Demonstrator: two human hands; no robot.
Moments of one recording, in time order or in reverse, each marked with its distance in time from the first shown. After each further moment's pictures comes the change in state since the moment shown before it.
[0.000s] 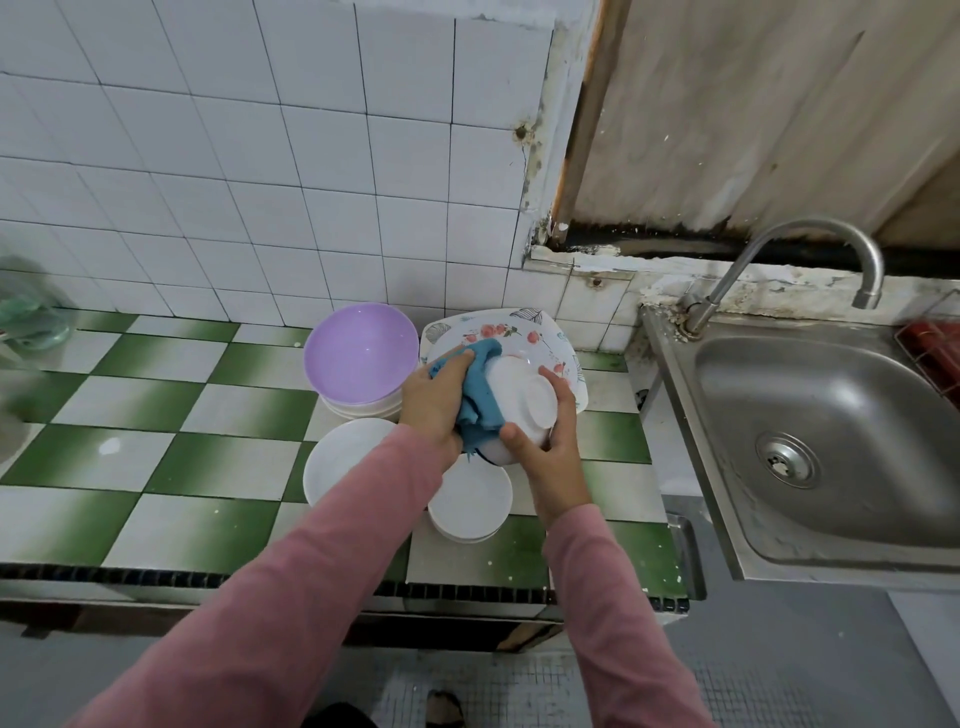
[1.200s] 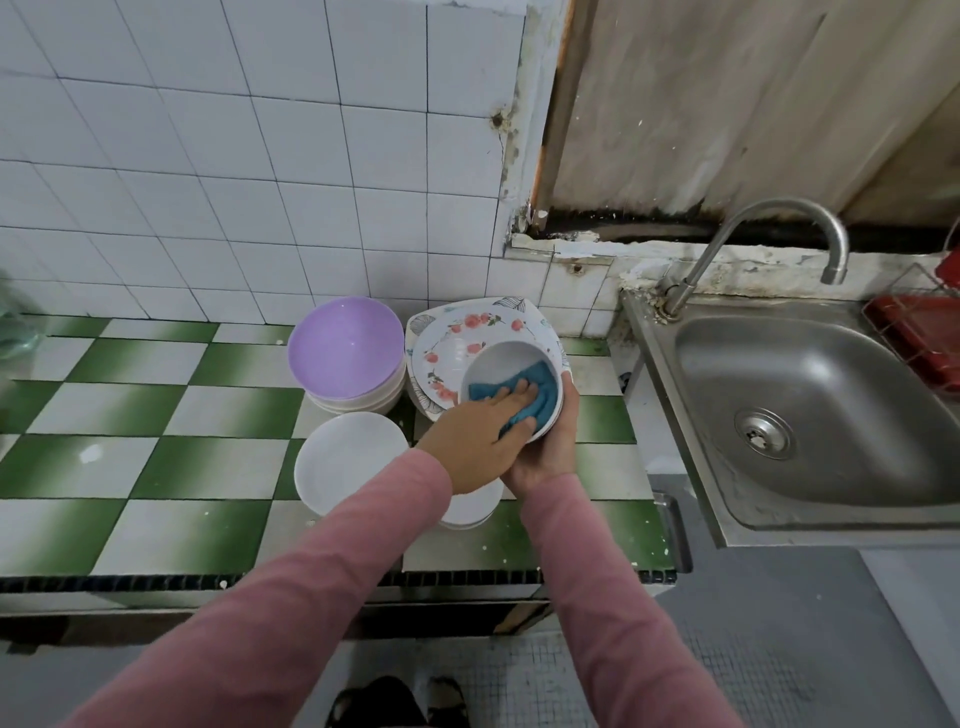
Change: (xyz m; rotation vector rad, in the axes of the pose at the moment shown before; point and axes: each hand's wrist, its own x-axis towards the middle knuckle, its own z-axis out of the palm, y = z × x) left_hand -0.011 -0.035 -0.013 1.433 -0.622 0.600; right_hand 0.007 -0.018 0.014 0.900 0.186 0.551
